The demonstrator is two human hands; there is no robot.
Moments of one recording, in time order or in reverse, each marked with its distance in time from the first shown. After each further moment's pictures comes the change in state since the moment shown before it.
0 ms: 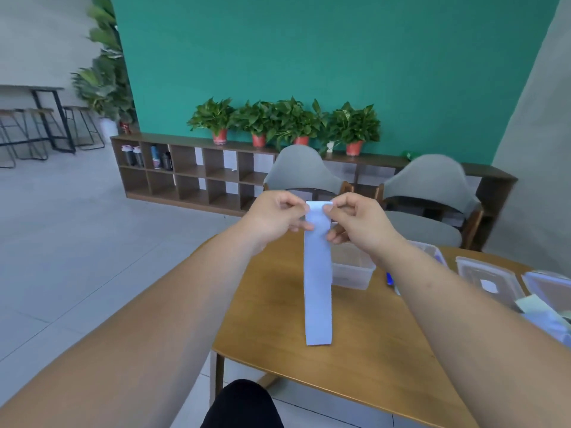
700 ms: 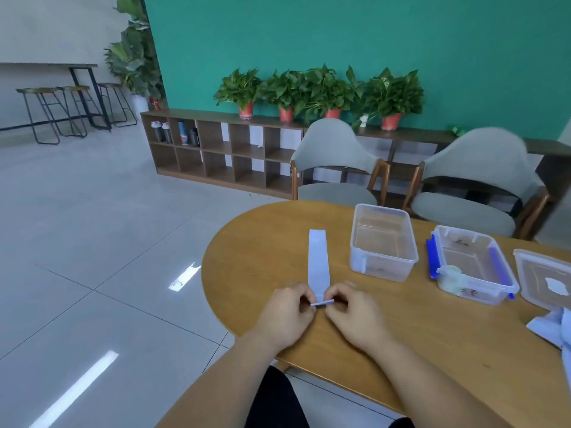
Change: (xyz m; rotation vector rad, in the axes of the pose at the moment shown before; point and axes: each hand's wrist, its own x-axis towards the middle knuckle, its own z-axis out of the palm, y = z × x) left_hand -0.067 -0.211 0.022 0.592 -0.002 0.005; right_hand -0.059 0.187 0.091 -0.457 -0.132 0.034
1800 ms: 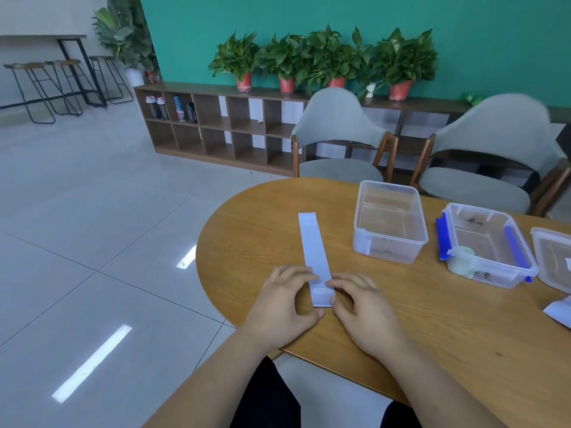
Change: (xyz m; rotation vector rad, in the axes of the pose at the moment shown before) left_hand -0.016 -0.013 0.007 0.093 0.064 0.175; right_hand -0.018 0.029 0.006 -0.139 0.043 -0.144
